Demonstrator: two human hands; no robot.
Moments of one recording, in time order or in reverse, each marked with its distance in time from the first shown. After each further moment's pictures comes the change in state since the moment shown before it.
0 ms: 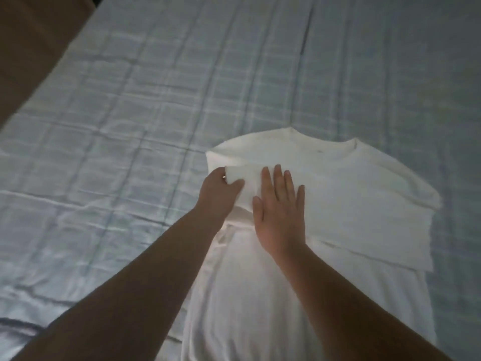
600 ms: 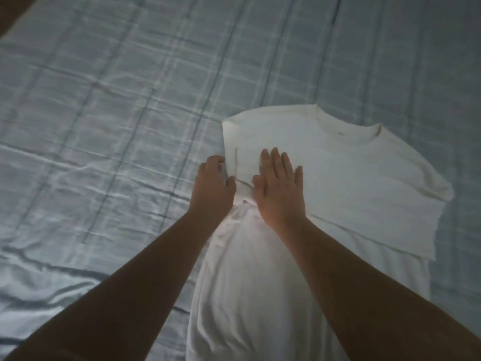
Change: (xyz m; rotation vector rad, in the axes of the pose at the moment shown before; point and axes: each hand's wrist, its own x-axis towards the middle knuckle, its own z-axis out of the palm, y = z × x) left_hand 0.000 -0.079 -0.034 0.345 0.153 0.262; right_hand 0.016 -0.022 0.034 -0.069 -0.129 -0.039
